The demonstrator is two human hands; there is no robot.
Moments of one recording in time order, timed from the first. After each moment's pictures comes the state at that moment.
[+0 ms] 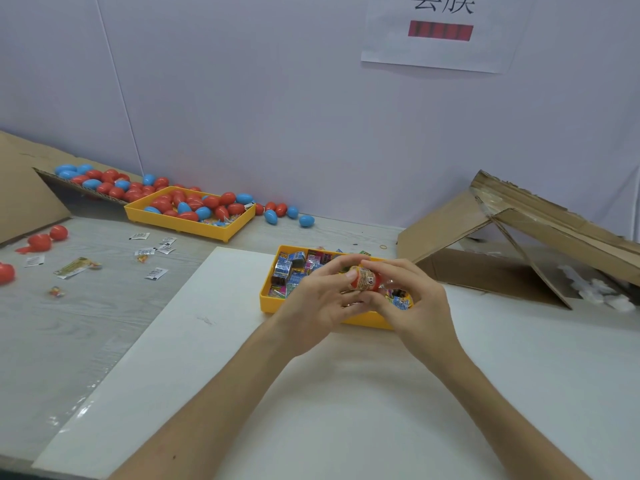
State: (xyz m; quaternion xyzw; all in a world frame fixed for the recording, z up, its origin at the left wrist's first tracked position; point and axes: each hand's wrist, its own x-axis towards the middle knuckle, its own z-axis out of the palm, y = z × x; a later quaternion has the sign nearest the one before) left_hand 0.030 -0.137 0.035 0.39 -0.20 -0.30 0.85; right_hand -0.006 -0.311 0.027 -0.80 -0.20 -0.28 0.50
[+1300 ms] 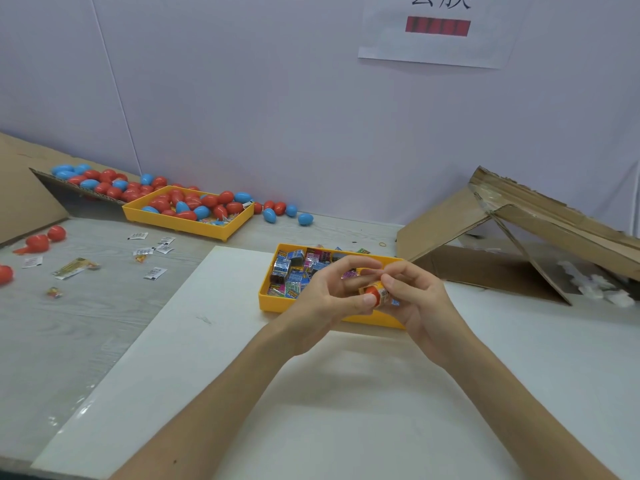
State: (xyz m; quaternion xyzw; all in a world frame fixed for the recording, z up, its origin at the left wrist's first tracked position) left_hand 0.028 -0.142 0.031 0.52 -0.29 -0.22 0.77; right_hand -0.003 -0.324 0.034 -0.60 -0.11 -0.02 0.79
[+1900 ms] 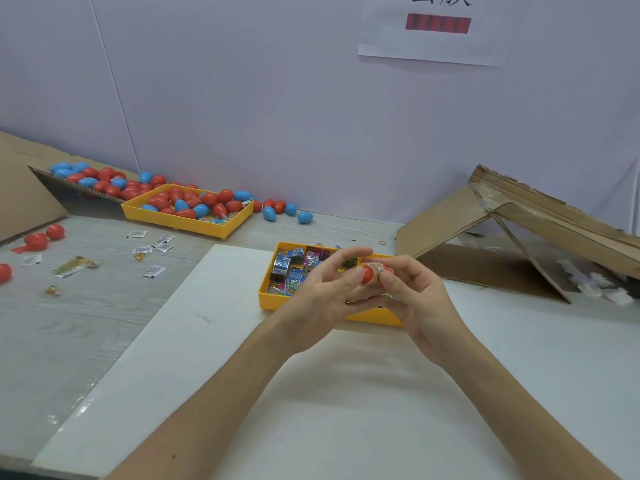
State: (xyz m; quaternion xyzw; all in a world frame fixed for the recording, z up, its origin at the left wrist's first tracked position) left_hand 0.026 -0.141 0.035 0.41 -0.26 -0.27 0.83; right_hand -0.005 -0.315 0.033 -0.60 -0.11 -0.07 0.79
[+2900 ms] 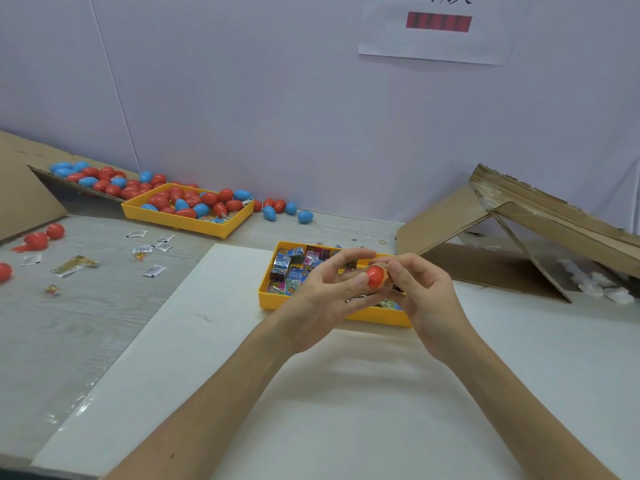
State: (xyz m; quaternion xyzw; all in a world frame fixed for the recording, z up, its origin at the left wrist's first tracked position) left_hand 0.028 -0.141 0.034 0.42 -0.27 -0.26 0.83; right_hand -0.008 -0.316 0.041 -0.64 -0.11 -0.11 0.76
